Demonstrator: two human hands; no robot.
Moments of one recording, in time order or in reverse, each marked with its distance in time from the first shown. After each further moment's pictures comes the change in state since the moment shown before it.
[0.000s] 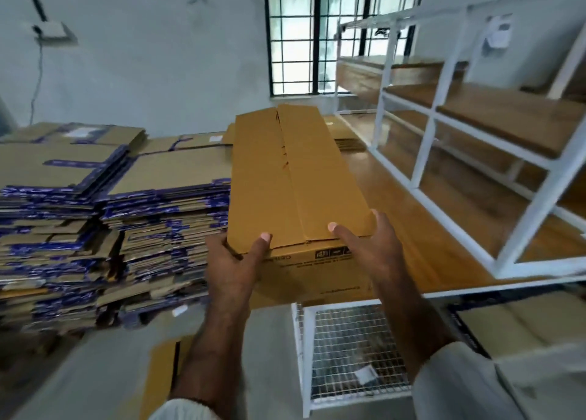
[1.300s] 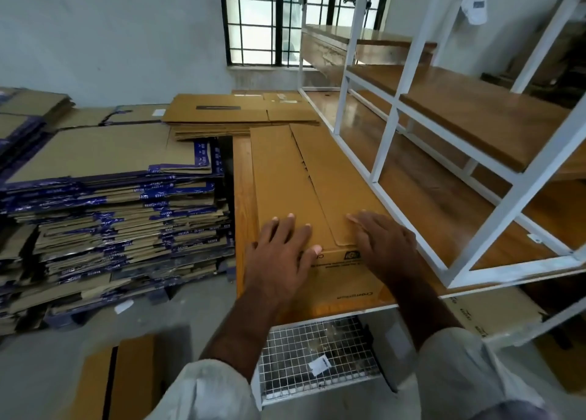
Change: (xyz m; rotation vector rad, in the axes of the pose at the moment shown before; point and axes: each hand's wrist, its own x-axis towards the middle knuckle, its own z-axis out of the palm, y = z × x) left_hand 0.025 -0.021 0.191 1.069 -0.481 0.706; right_hand 0.148 0.094 -0.097 -0.740 -0.046 -0.385
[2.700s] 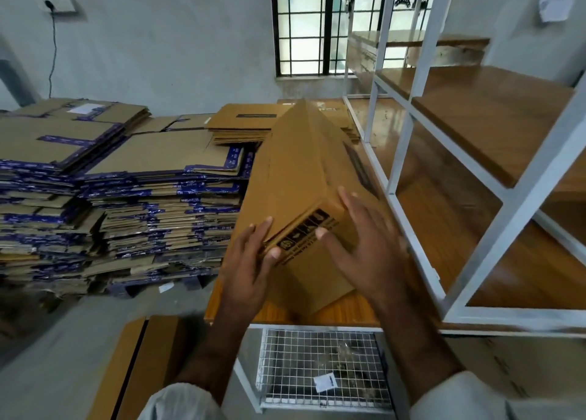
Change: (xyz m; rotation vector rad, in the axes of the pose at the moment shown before) left_hand -0.014 0.067 0.046 -0.512 0.361 -0.303; right_hand -0.002 0.033 -0.067 0.365 -0.016 -0.109
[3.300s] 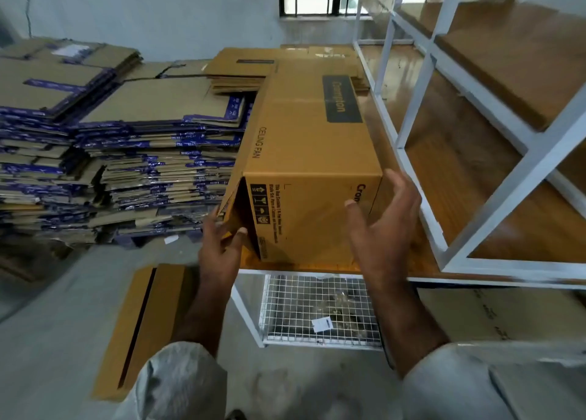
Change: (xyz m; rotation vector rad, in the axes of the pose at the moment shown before) left_hand -0.042 -0.044 -0.011 -0.344 0.185 -0.511; right_hand -0.044 0.002 0.030 0.302 0.372 0.187
